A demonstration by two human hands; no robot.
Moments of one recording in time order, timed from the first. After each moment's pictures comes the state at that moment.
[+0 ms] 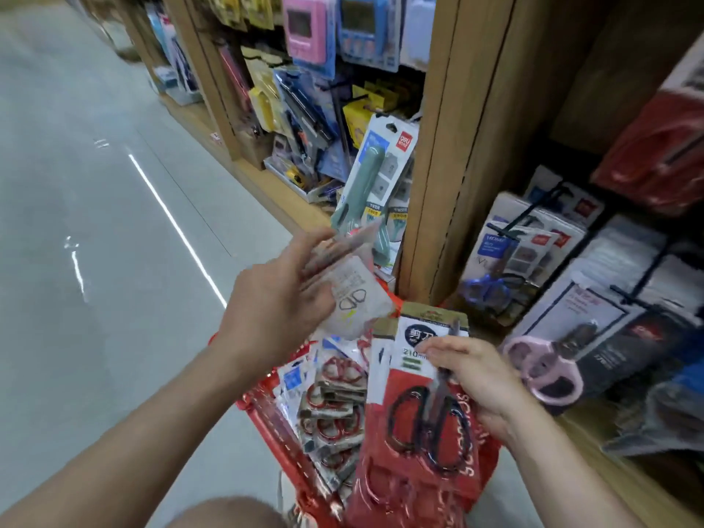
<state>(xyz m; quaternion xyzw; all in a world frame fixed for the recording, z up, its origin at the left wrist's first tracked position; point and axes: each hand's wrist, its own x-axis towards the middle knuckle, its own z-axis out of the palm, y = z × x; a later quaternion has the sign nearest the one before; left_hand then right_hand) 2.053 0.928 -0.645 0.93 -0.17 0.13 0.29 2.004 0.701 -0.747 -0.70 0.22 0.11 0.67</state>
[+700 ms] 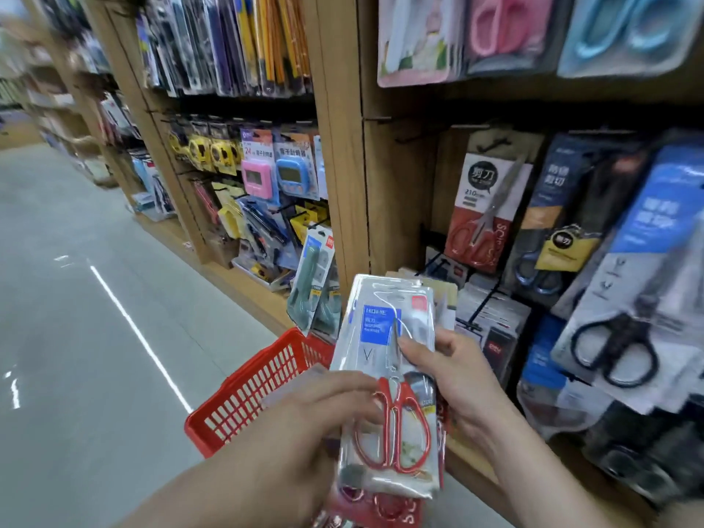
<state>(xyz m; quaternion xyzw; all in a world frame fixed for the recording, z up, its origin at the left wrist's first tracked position) 1.925 0.894 -0.581 0.83 -0.48 0.04 0.28 1.913 0.667 -0.606 -0.65 0.13 -0.08 0.74</state>
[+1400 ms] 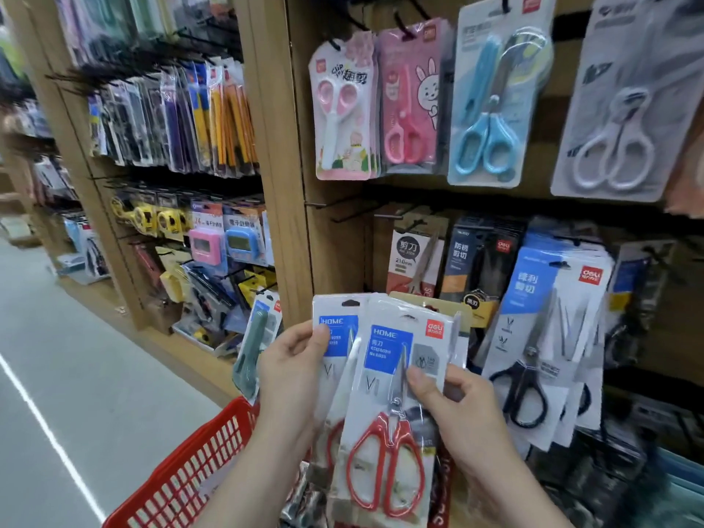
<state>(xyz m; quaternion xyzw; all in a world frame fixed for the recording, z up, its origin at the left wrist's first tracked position) 1.964 0.775 -0.533 0.58 -0.04 -0.02 0.81 1.858 0.634 -0.552 -0.70 0.11 -0.25 0.66</state>
